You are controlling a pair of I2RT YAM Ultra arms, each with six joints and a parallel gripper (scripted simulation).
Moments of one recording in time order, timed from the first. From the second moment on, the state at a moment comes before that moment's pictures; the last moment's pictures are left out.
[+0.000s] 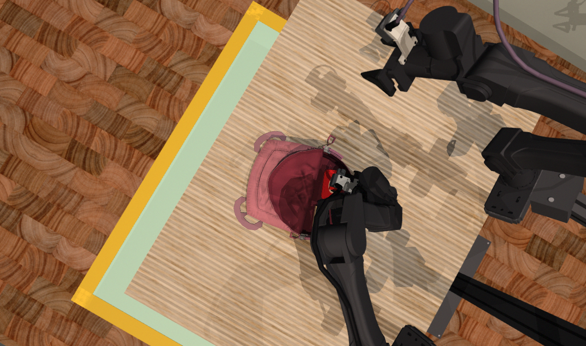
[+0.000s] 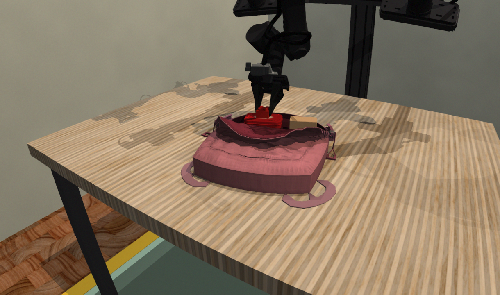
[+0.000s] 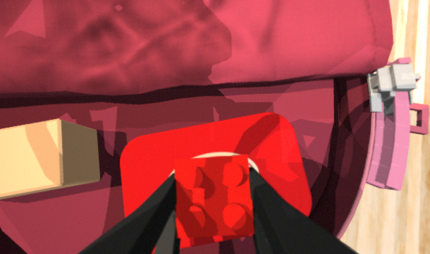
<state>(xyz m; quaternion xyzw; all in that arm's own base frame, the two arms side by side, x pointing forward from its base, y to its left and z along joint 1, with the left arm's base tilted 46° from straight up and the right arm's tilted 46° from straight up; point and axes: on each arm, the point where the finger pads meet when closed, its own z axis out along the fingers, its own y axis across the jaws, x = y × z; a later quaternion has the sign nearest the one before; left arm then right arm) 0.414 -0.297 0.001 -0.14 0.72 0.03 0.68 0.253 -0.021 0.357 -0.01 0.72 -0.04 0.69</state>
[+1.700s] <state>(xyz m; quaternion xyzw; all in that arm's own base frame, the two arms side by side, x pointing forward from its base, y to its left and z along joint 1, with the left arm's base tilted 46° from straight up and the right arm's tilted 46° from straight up) 0.413 -0.297 0.001 -0.14 0.72 0.02 0.68 0.253 -0.021 0.357 -0.01 0.72 -0.04 0.69</state>
